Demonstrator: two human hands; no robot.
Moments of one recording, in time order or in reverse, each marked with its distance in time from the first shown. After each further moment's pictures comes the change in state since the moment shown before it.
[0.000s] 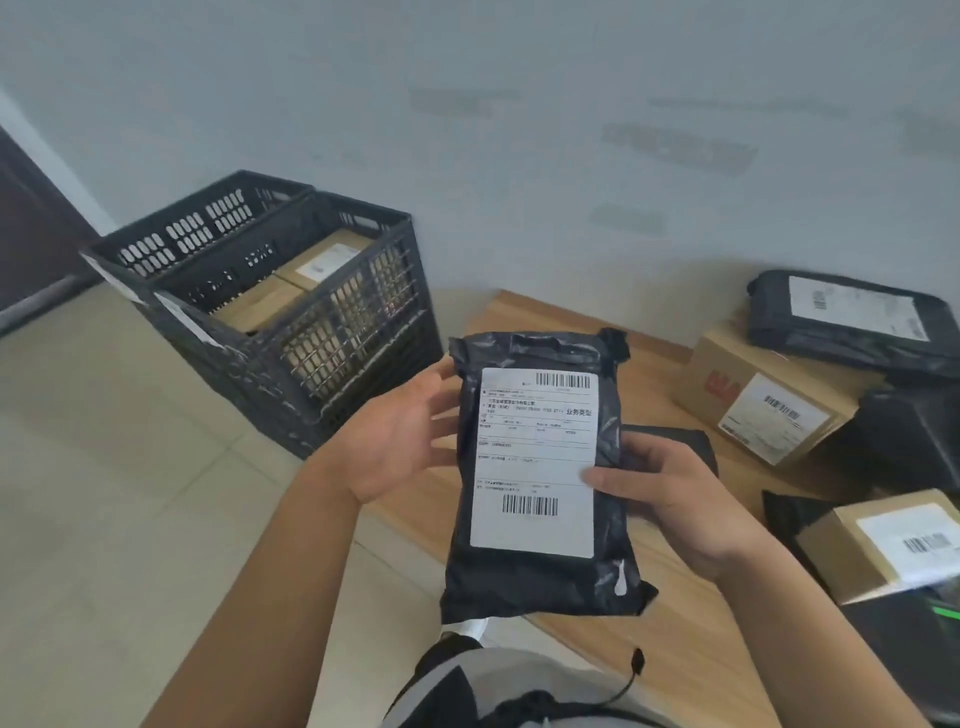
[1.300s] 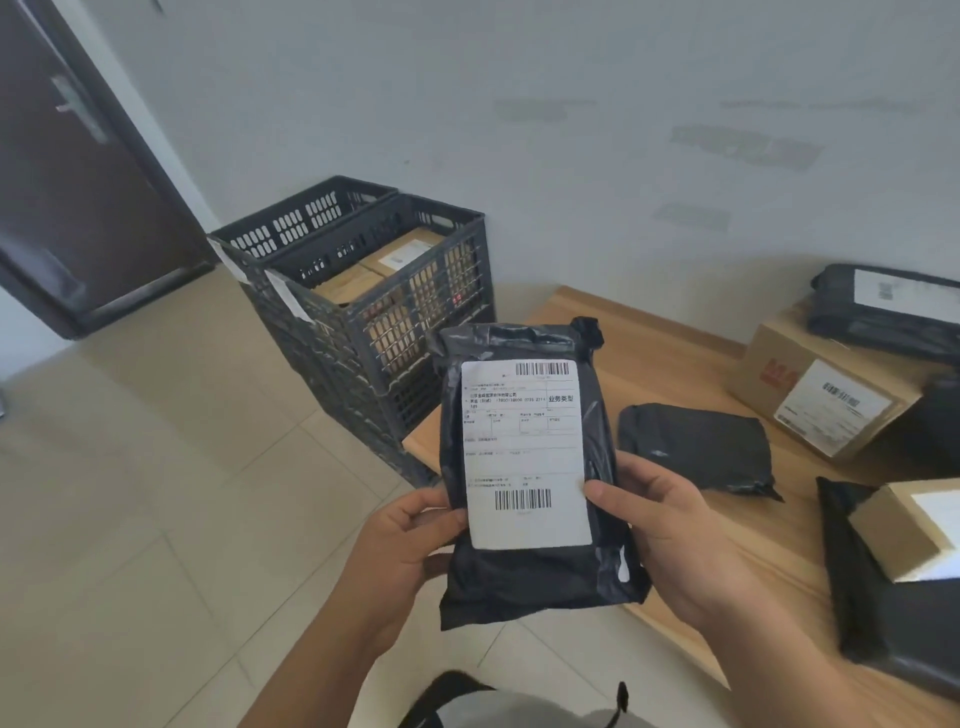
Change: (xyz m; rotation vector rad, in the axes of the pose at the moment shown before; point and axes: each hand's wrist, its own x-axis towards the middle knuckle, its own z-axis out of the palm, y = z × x) left_hand -0.167 -0.103 0.041 -0.020 0.612 -0.016; right_hand -0.075 0.045 0.082 0.318 -0.040 -0.040
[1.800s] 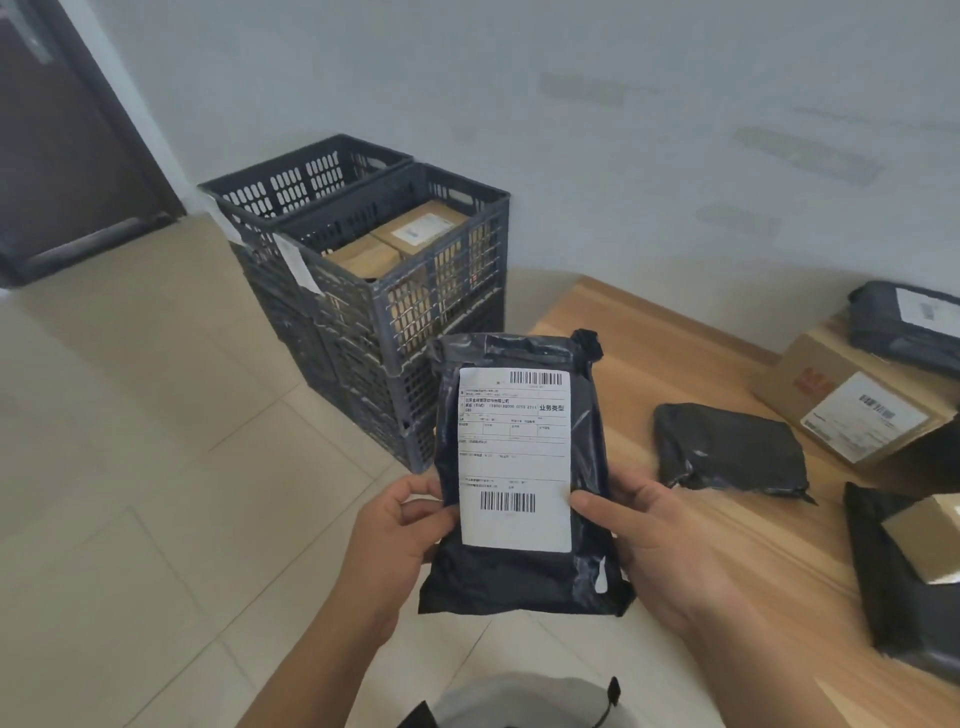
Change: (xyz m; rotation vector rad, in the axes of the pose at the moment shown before) left_hand 0.026 0.010 -0.112 0.083 0.089 0.001; right_hand 0.022 0.039 0.116 -0.088 0.087 0.099
